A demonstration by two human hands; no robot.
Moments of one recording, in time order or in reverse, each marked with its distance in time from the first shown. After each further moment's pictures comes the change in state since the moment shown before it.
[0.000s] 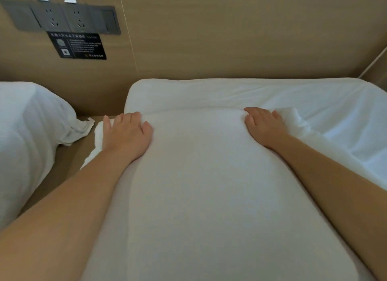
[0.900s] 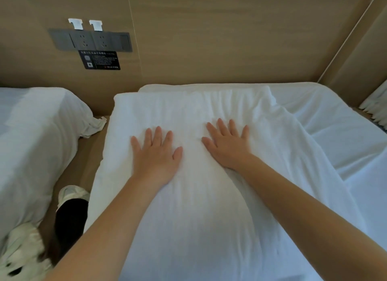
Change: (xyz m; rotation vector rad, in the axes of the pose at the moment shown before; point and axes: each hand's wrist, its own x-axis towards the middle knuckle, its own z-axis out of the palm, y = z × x) left_hand -0.232 0.053 -0.080 0.065 -0.130 0.123; right_hand -0.224 -0.106 -0.065 -0.140 -0.111 -0.079
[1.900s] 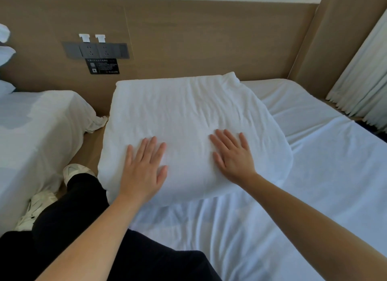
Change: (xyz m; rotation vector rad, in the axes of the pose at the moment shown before) left_hand -0.189 -0.010 0.067 0.127 0.327 0.222; right_hand -0.209 0.049 0.061 0.023 0.430 -0.146
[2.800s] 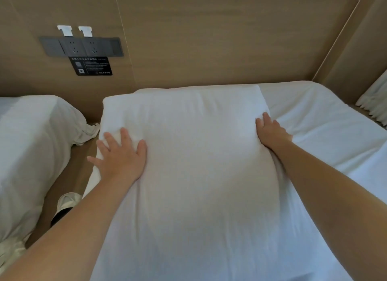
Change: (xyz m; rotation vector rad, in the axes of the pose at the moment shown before) left_hand 0.207 -0.080 0.040 -0.162 -0.225 -0.637; right_hand 0.234 0.145 0.058 0.151 -0.299 0.761
